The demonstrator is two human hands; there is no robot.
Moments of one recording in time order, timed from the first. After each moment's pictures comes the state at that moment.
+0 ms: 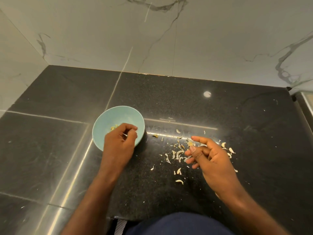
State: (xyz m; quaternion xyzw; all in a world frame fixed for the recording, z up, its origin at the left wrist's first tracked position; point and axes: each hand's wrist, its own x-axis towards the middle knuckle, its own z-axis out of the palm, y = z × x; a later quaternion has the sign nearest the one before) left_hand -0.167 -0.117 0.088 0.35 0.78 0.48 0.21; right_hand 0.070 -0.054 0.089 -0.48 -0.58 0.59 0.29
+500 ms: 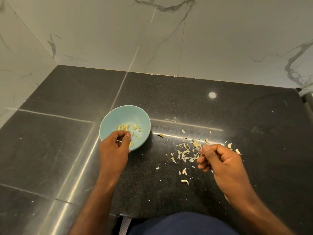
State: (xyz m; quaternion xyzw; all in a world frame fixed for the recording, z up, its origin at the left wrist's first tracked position) left_hand -0.180 -0.140 0.070 0.26 0.82 0.48 0.18; right_hand 0.079 -0.058 0.086 -0.47 -0.58 0.58 0.33
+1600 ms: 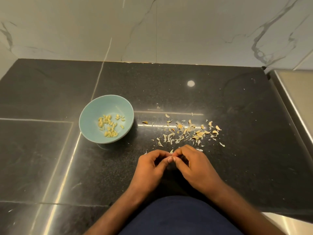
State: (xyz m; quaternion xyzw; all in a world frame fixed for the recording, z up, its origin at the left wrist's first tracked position) left_hand -0.080 -0.163 0.036 0.45 0.66 0.41 0.44; right_hand 0.081 -0.100 0.046 -0.45 -0.80 0.38 0.16
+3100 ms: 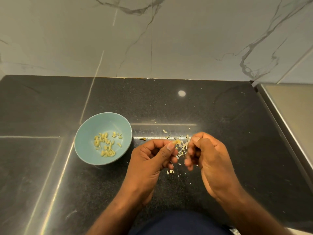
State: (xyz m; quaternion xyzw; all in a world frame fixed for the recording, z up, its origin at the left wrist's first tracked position) left_hand -0.096 -0.128 0.125 0.28 0.48 0.59 0.58; right_hand 0.049 -0.080 0.136 -0.47 -0.47 0.62 0.42
